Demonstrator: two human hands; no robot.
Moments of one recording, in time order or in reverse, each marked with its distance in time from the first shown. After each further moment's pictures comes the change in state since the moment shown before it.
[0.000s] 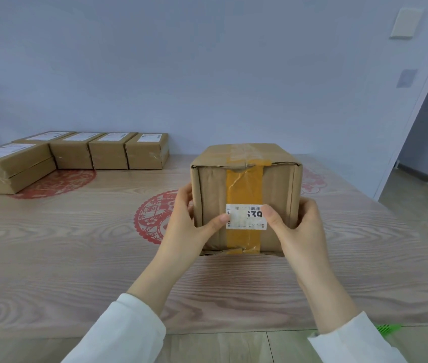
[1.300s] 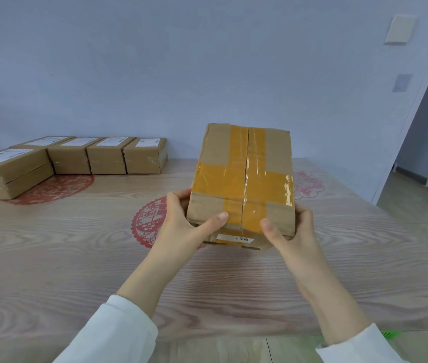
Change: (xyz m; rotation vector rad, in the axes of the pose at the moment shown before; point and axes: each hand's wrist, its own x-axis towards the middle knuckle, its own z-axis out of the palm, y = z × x) left_hand 0.001 0.013 -0.005 -0.103 -0.045 -0.091; right_hand -0.007 -0.010 -0.006 0.219 -0.230 0.102
